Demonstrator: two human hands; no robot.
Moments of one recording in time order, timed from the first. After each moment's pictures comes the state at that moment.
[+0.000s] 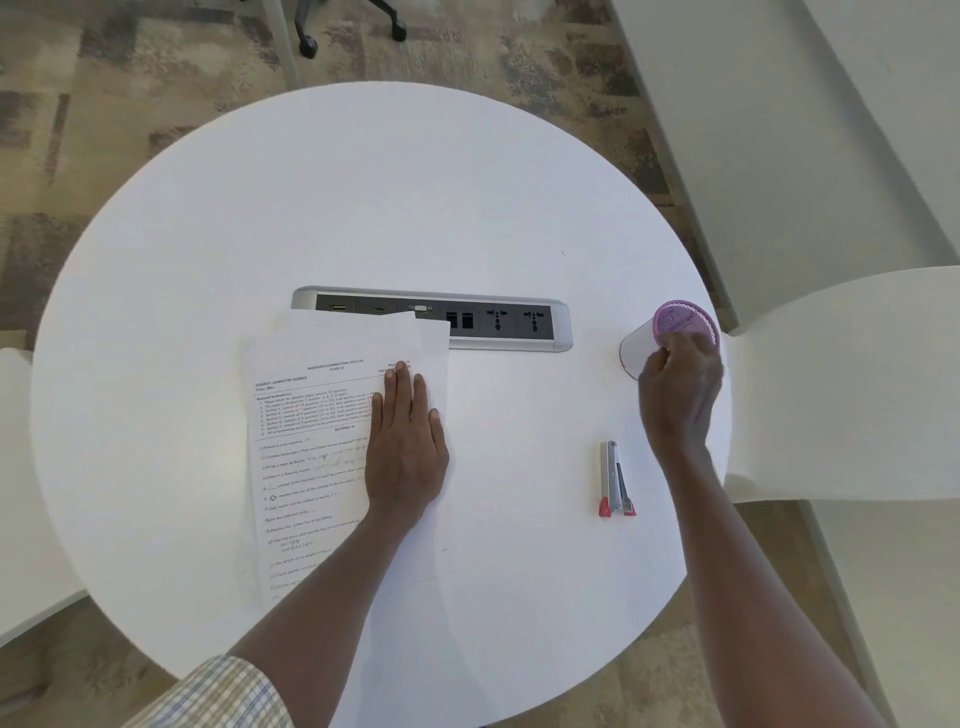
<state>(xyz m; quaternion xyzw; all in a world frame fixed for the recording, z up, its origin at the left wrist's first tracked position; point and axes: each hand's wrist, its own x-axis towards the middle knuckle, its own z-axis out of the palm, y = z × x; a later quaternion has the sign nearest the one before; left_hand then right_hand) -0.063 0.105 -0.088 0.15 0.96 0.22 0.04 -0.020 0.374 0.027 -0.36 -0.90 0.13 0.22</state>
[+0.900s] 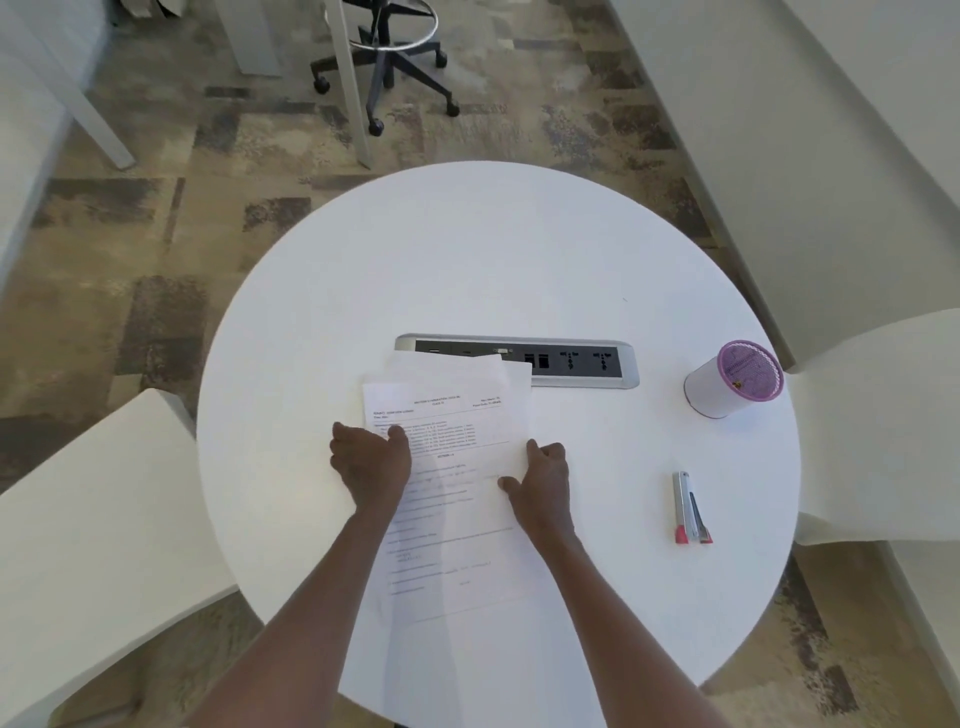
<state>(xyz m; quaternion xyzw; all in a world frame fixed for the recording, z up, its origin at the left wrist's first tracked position) -0.132 -0.008 -0.029 -0.27 0.87 0.40 0.13 -0.031 0.152 -0.028 -0.34 -0.87 0.35 -0.09</state>
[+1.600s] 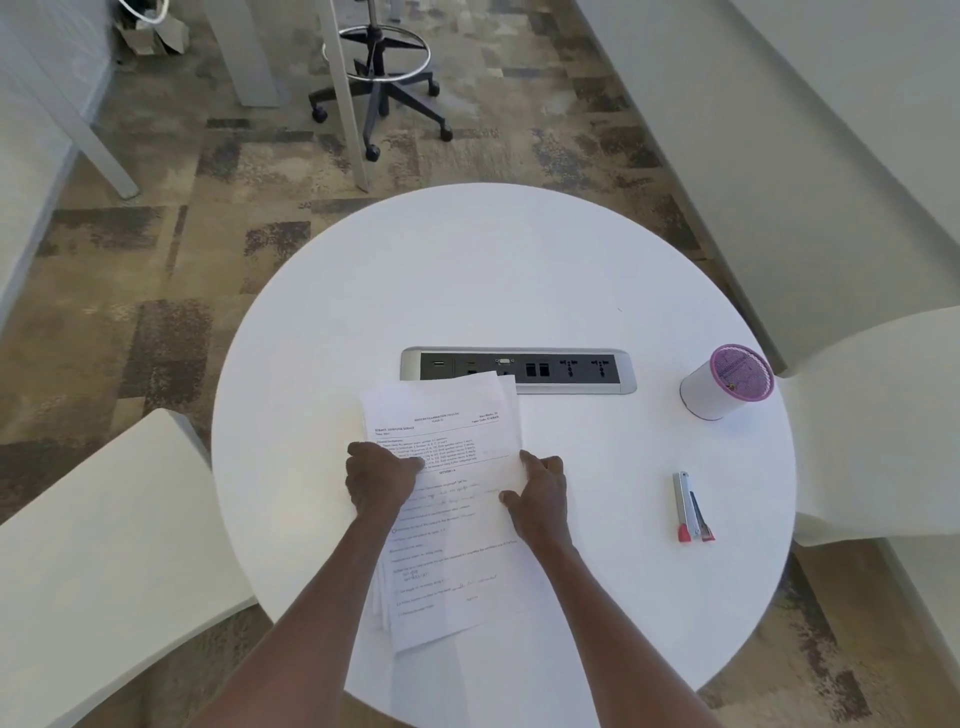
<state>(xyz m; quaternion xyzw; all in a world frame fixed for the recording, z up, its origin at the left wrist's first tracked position) -0.134 -0.019 -0.017 -0.25 0.88 0.33 0.24 -0.025 0.139 -0.035 -0.35 -0.85 0.39 -0.09</state>
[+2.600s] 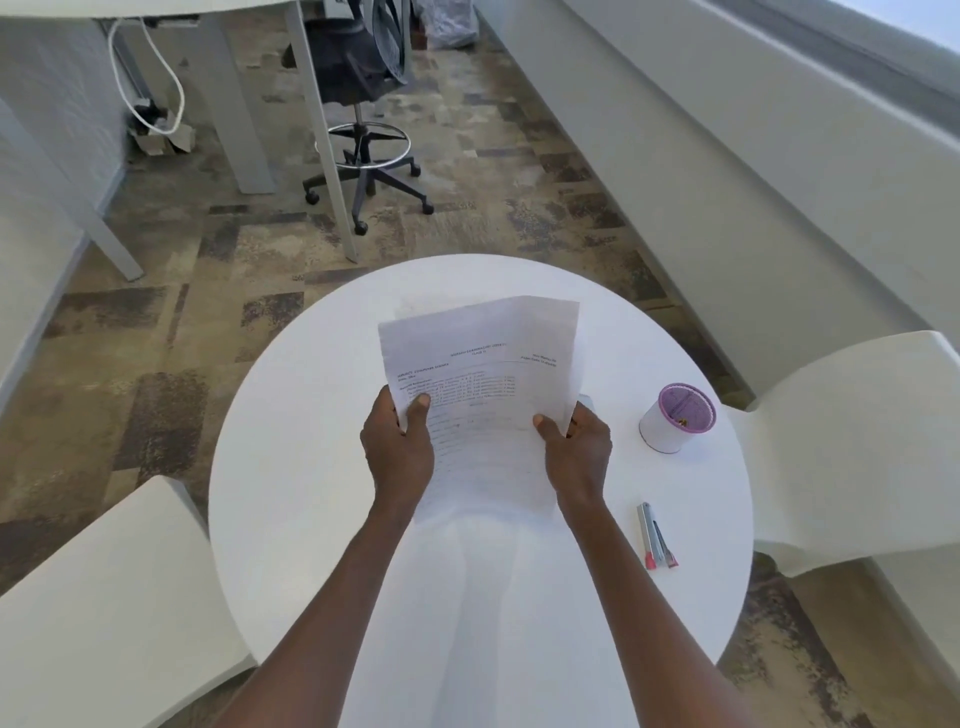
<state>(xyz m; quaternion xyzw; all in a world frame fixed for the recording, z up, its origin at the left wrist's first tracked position) -0.126 0.032 0.110 0.00 0.79 0.62 -0.03 -0.051 0.197 0.099 -0.35 -0.68 0.60 0.23</state>
